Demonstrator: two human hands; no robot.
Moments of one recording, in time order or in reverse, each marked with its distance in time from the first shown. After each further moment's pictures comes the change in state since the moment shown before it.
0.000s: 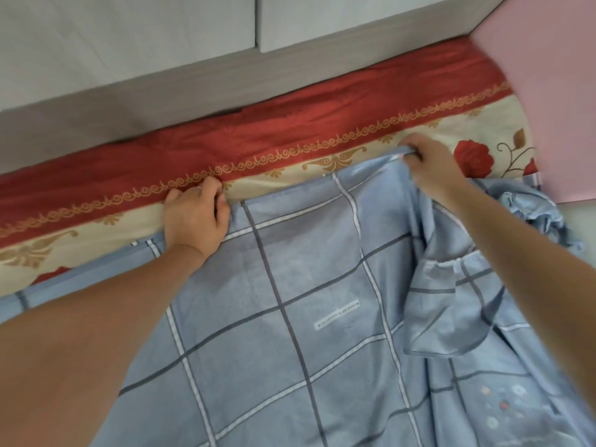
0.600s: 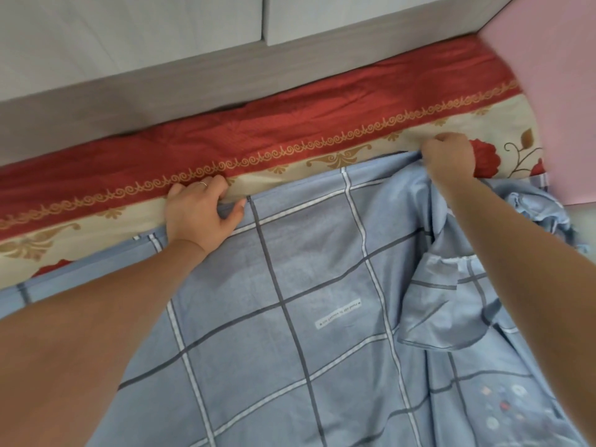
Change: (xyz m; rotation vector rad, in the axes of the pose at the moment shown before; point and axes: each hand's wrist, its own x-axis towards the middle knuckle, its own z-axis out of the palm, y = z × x) left_hand -0.001 -0.002 0.001 -0.021 -0.011 0.054; right_hand 0.018 0.002 0.005 0.081 0.217 0.457
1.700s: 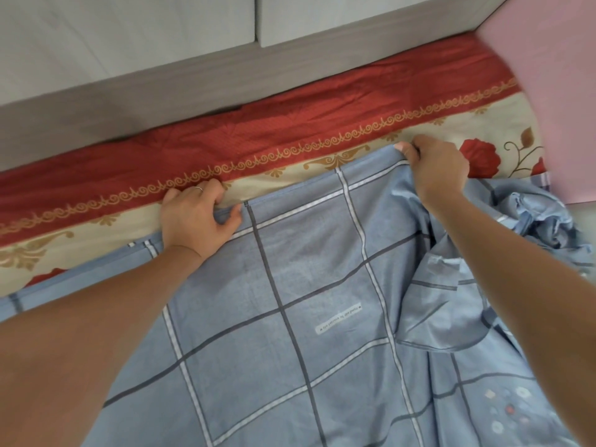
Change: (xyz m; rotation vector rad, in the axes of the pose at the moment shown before) left_hand -0.001 -0.002 0.005 0.003 0.043 0.010; right_hand -0.004 0.013 0.017 -0.451 0.136 -0.374
